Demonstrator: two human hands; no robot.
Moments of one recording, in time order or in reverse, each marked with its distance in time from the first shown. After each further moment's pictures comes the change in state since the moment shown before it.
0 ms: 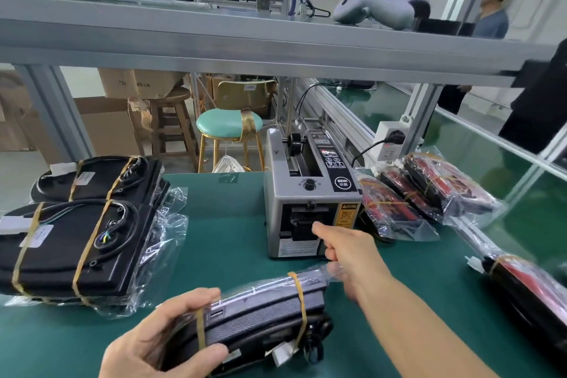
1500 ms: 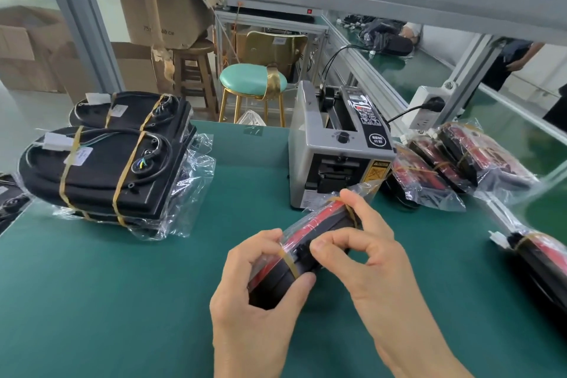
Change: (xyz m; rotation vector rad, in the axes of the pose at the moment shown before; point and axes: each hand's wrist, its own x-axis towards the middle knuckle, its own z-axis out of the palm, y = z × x) left_hand -0.020 0.036 0.080 -0.280 0.411 -0.095; right_hand -0.111 0.030 -0.010 -0.506 -0.211 -0.523
